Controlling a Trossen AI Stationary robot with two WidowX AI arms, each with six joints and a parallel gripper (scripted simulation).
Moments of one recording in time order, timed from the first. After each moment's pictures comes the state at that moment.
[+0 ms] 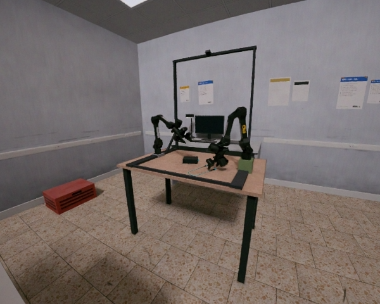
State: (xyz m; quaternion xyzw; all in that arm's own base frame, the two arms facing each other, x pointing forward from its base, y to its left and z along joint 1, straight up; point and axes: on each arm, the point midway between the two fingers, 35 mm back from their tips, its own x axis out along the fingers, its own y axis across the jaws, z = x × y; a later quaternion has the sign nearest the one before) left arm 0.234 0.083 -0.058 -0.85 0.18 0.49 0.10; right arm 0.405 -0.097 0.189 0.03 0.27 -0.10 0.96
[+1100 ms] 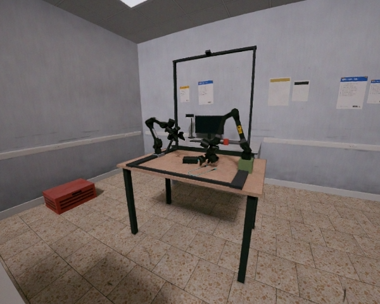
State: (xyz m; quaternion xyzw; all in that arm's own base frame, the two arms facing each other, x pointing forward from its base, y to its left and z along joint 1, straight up) left arm 0.328 0.035 -0.056 -0.85 0.16 0.49 0.10; right arm 0.311 -0.062 0.190 0.02 0.27 -0.08 0.96
